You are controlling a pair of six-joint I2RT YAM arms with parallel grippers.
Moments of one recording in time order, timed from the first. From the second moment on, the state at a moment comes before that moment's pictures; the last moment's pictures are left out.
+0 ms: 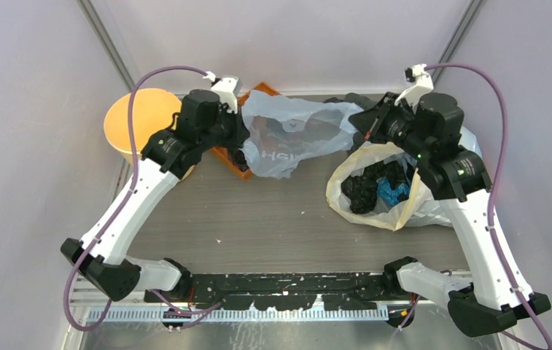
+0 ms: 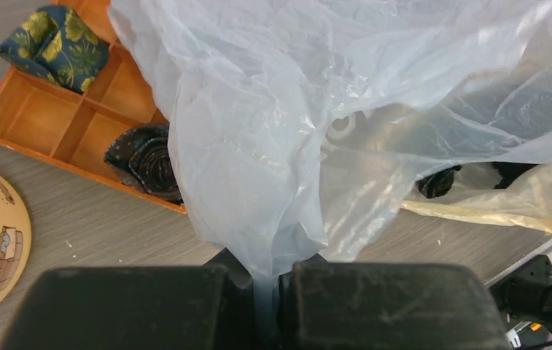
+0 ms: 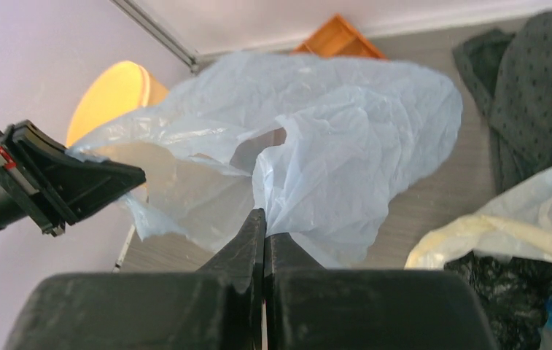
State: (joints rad) left arm -0.57 1.33 1.56 -0.72 -0.01 -0.26; right arm 0.33 1.06 1.46 -0.66 -0.14 0.51
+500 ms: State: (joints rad) left arm -0.57 1.21 1.56 -0.67 0.00 -0.26; right arm 0.33 1.14 1.70 -0.68 -0.15 0.48
